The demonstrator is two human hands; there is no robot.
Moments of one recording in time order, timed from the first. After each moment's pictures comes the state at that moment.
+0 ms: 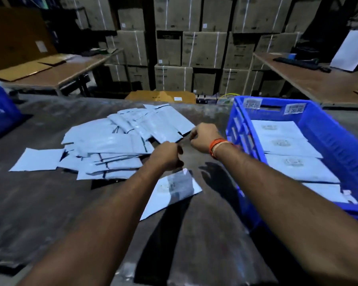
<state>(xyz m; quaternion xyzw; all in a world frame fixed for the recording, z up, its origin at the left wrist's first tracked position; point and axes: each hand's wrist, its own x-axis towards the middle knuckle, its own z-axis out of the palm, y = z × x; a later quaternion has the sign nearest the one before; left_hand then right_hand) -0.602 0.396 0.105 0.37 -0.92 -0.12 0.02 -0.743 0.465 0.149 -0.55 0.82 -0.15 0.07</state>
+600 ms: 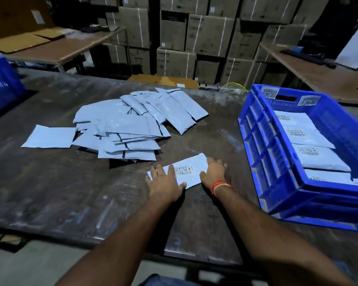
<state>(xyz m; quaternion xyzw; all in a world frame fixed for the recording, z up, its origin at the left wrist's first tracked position) -0.501 0.442 -0.039 0.51 -0.85 -0.12 0.03 -0.662 0.509 -0.005 -0.36 0.91 -0.14 0.13</state>
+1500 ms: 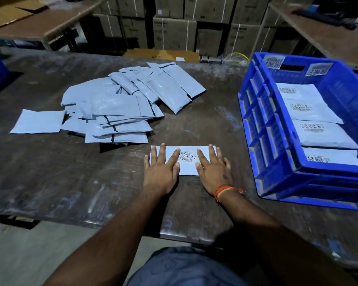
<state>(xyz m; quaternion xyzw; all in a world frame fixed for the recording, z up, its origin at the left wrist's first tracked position) -0.499 0.457 -0.058 0.43 -0.89 -0.10 0.08 -0.665 0.560 -0.049 -0.49 0.87 -0.06 0.05</state>
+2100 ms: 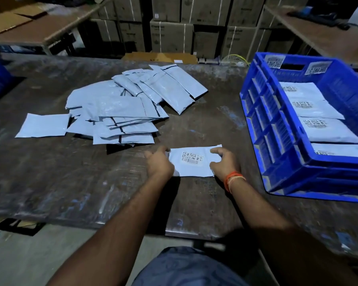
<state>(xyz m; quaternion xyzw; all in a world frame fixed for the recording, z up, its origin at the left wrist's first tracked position) -0.499 0.432 -0.018 0.58 -0.72 -0.34 0.16 -0.667 0.550 -0.028 -0.27 0.85 -0.39 0.22</state>
